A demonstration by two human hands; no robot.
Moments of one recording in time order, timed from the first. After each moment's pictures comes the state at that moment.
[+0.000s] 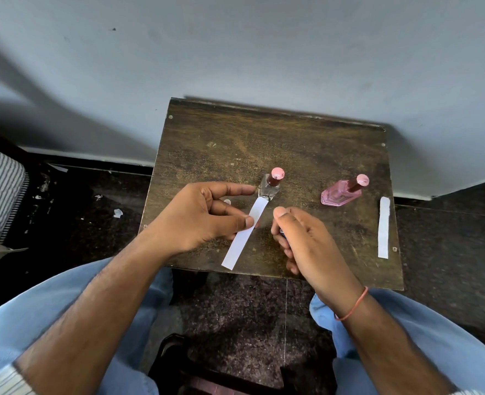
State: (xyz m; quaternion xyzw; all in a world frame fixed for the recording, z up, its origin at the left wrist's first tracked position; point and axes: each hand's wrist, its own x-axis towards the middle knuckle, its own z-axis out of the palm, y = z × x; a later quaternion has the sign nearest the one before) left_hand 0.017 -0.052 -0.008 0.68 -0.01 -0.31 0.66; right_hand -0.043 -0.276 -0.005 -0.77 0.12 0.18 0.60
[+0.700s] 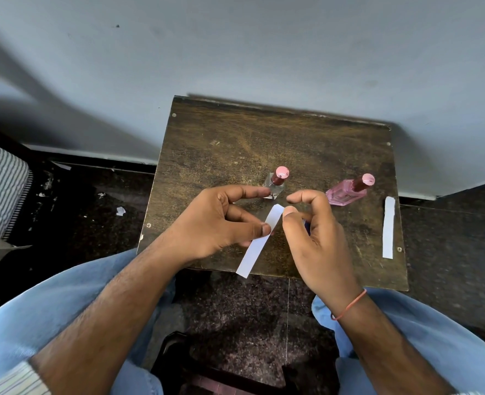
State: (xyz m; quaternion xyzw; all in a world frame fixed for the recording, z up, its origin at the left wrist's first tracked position) left_hand 0.009 -0.068 -0.008 0.68 -0.02 -0.32 0.66; right_hand -0.046 -0.272 -0.002 -0.85 0.11 0.03 0.51
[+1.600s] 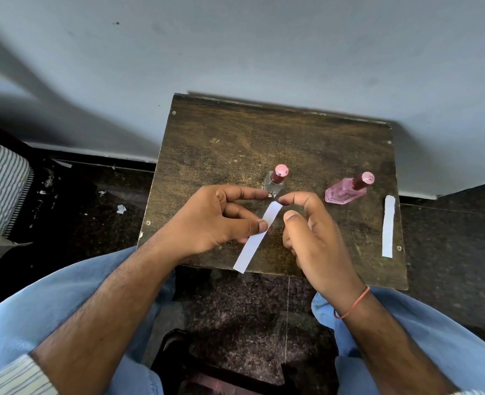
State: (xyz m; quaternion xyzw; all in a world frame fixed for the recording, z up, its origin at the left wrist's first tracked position) left_hand 0.012 -0.065 -0.013 0.67 -0.02 -0.34 0.66; right_hand -0.044 -0.276 -0.001 -0.81 0.09 0.10 0.57
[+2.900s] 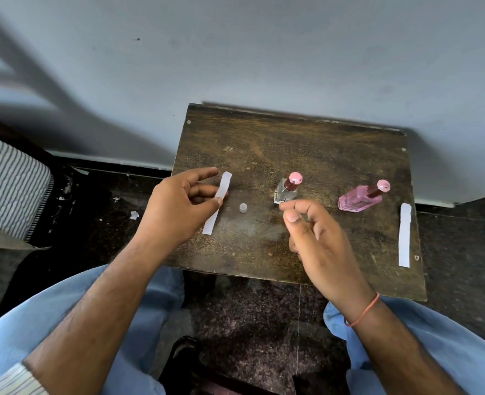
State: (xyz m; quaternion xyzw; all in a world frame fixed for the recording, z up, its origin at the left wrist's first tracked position) left_hand 0.025 -0.016 -0.022 0.84 0.07 -0.11 0.53; right_hand -0.044 -0.264 0.010 -0.82 0.07 0.10 0.56
